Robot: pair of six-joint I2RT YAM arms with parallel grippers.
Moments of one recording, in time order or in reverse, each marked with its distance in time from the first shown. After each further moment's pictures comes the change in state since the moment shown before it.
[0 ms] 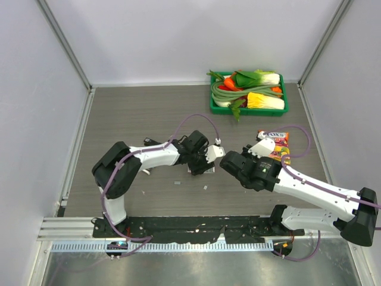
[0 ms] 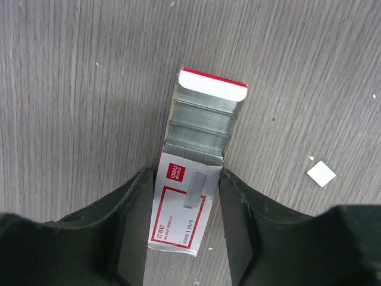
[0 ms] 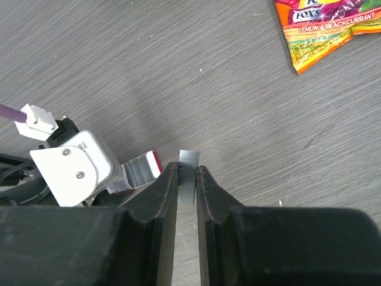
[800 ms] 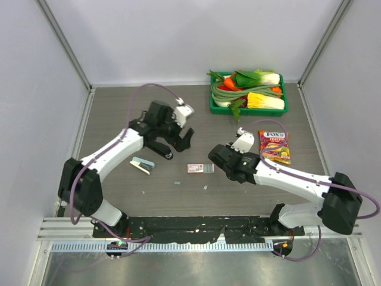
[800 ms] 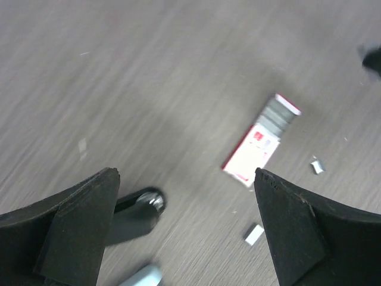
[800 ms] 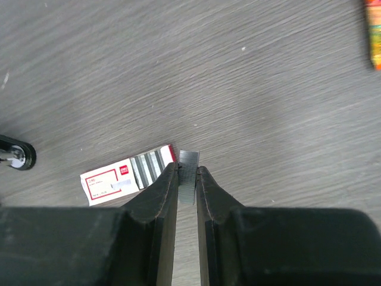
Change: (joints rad) left arm 0.254 -0.293 0.055 -0.131 0.121 -0.192; right arm -0.066 0.174 -0.041 0.291 -0.121 -0.192
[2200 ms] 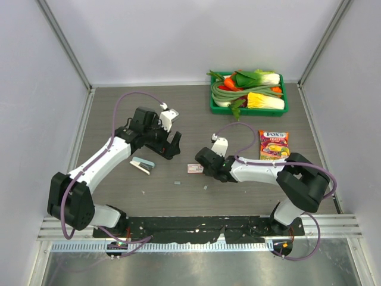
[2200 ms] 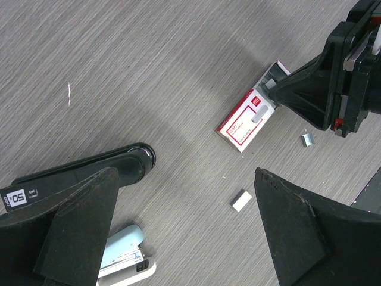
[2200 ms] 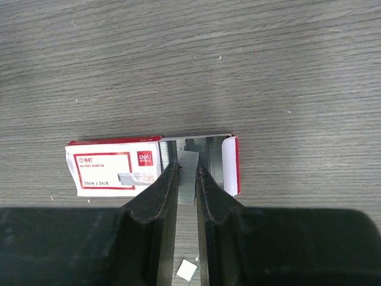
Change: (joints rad) left arm 0.163 -0.178 -0.146 -0.033 0.060 -0.074; right arm -0.010 0.357 -0.059 0.467 -0.267 -0.244
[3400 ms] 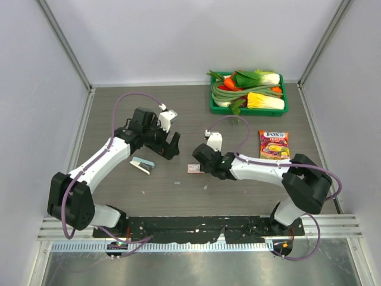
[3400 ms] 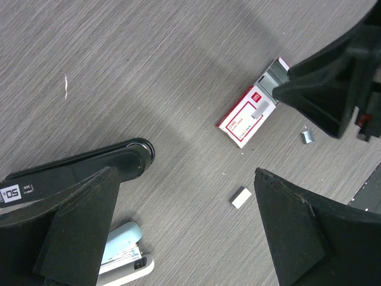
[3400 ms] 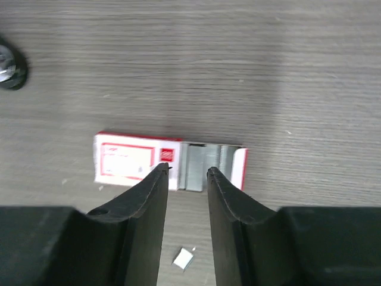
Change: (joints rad) left arm 0.013 0.000 -0.015 0.001 0.013 -0.003; right arm 0.010 -0.002 0.084 -0.077 0.014 -0.152
